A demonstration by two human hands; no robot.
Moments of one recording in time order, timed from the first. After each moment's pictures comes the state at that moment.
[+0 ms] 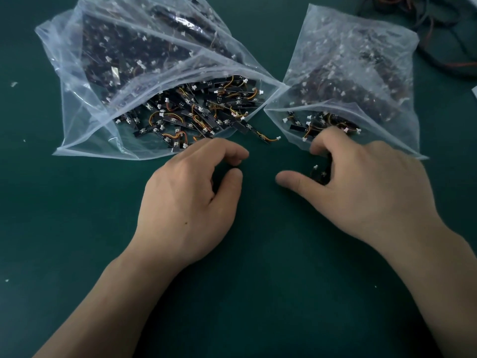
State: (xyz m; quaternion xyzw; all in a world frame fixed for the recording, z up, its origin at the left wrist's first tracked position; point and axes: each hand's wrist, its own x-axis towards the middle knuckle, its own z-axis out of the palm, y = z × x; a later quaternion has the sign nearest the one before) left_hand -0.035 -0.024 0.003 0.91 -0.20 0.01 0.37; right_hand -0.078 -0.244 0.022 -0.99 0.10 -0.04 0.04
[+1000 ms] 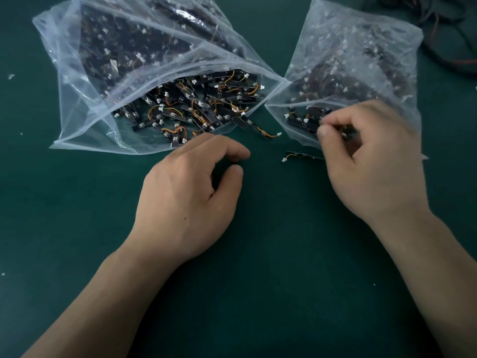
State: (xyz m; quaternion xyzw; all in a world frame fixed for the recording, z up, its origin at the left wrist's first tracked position) left_hand -0.035 -0.023 0.002 0.91 -0.21 0.01 0.36; right_hand -0.065 -0.265 0.000 -0.94 0.06 -0.23 0.22
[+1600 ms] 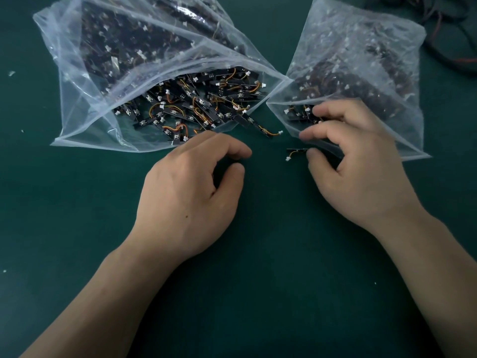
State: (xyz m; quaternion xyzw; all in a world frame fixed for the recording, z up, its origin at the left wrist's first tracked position) left_hand -0.034 -0.023 0.002 0.91 -0.21 0.01 0.37; right_hand -0.066 -0.261 -0.006 -0.95 -0.01 -0.15 0.26
